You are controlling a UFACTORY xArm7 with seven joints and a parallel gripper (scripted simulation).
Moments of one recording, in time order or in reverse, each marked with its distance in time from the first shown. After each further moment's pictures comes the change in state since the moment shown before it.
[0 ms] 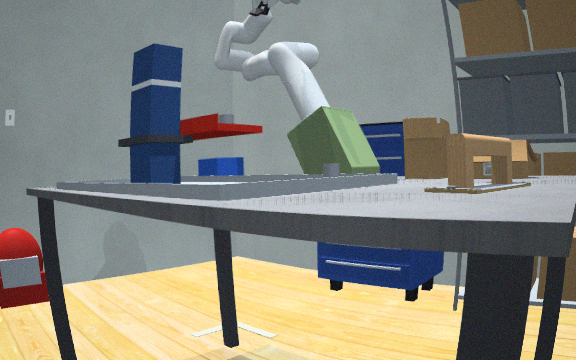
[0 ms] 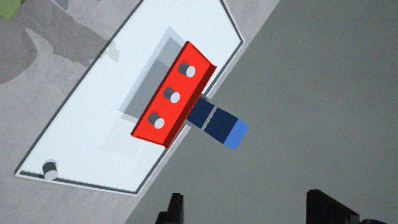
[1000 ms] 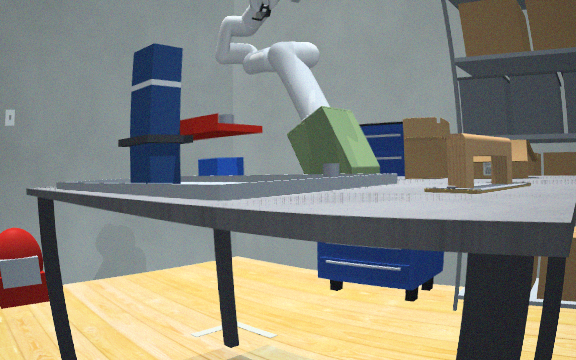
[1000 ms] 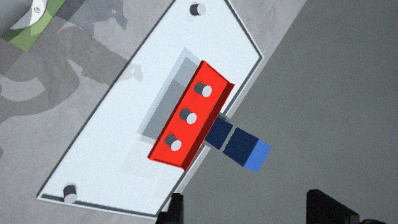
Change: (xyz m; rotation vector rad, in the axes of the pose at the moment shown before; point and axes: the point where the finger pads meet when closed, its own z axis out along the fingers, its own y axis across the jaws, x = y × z) arm 0.022 0.001 0.029 0.116 0.081 0.028
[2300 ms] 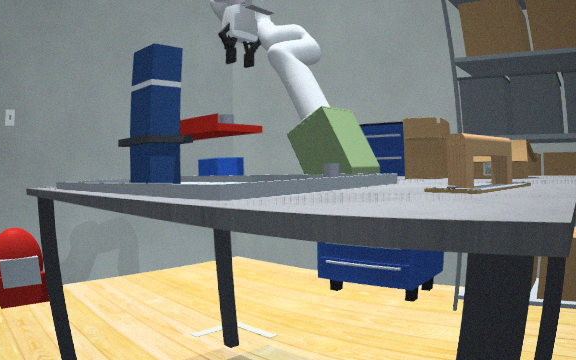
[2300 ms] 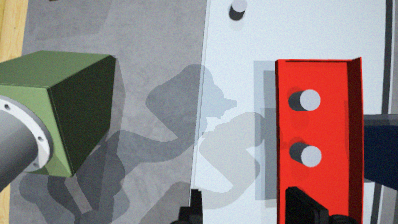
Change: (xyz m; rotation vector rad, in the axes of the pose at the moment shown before) arm 0.049 -0.040 0.205 0.707 0.193 0.503
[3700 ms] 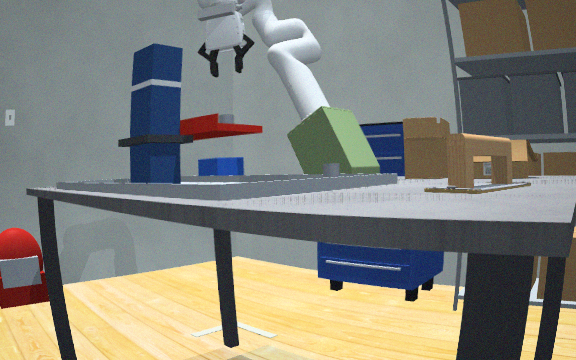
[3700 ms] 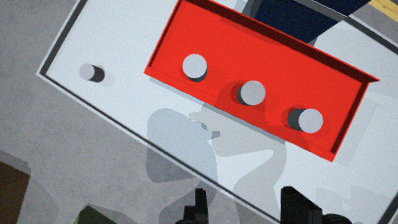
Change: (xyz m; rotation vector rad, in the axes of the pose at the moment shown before) arm -0.009 0.041 0.028 0.071 0.014 1.112
